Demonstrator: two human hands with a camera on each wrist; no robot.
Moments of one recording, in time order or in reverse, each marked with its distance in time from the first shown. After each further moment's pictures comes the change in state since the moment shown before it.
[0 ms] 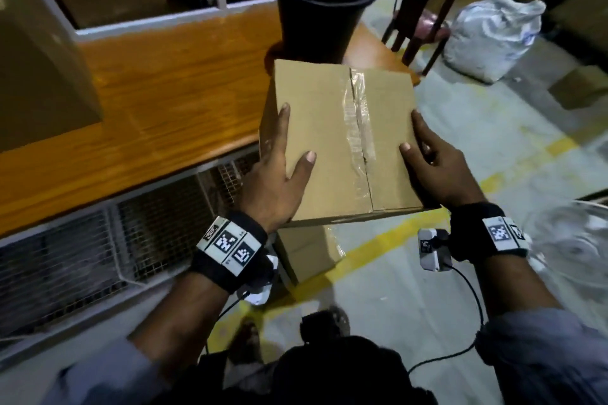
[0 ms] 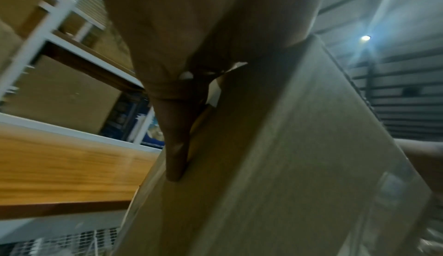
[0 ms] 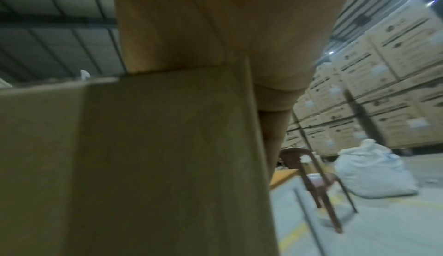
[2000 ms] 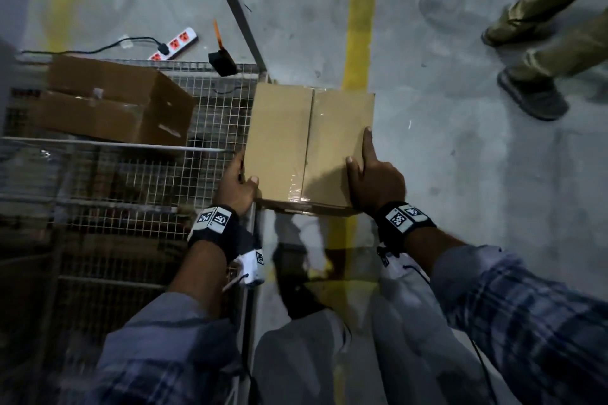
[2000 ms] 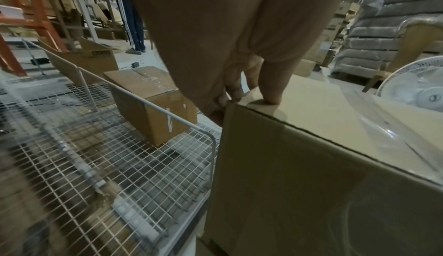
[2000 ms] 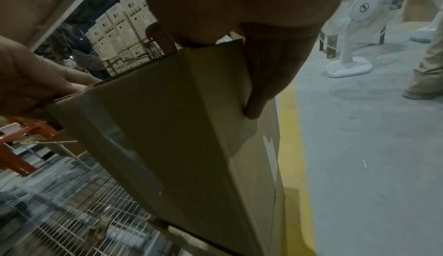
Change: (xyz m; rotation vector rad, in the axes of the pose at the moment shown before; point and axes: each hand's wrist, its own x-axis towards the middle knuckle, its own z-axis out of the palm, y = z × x) left_hand 0.211 -0.431 0.308 0.177 -0.907 -0.137; right_hand -0.061 0.294 0.464 -0.219 0.274 0.983
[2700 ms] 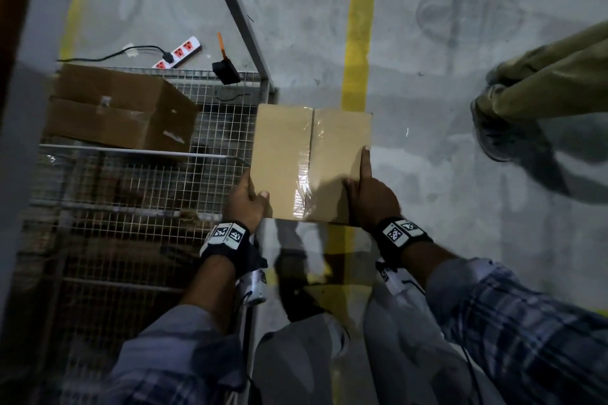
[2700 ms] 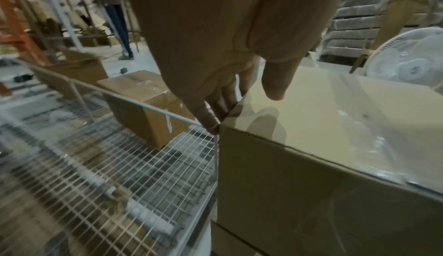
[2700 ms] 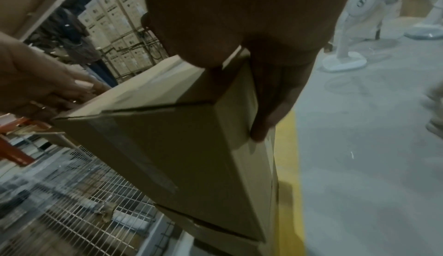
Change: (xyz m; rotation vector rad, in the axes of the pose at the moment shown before) left_hand -0.028 0.006 0.010 0.074 0.015 -0.035; right_hand -0.011 0.009 0.012 0.085 -0.158 0.014
